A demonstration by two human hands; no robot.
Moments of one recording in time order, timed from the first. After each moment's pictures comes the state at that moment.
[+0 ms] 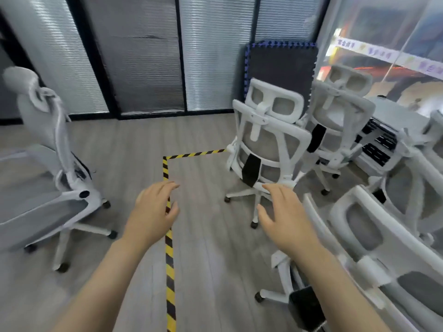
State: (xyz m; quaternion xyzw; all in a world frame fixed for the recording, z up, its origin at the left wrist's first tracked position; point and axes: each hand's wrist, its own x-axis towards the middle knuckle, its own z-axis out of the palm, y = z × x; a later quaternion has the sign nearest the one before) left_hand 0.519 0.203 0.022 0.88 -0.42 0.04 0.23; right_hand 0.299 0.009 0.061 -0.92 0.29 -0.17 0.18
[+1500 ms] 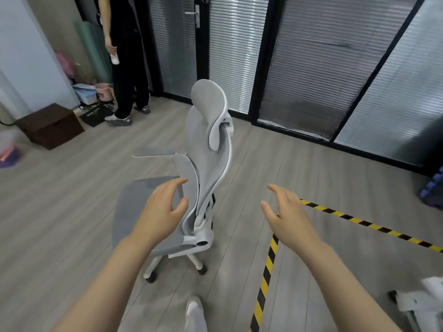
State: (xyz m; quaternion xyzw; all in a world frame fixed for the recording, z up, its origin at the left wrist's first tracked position) left_hand 1.122 0.396 0.000 0.93 -0.09 0.05 0.34; right_hand 1.086 0.112 0.008 -0.96 0.03 -0.03 0.27
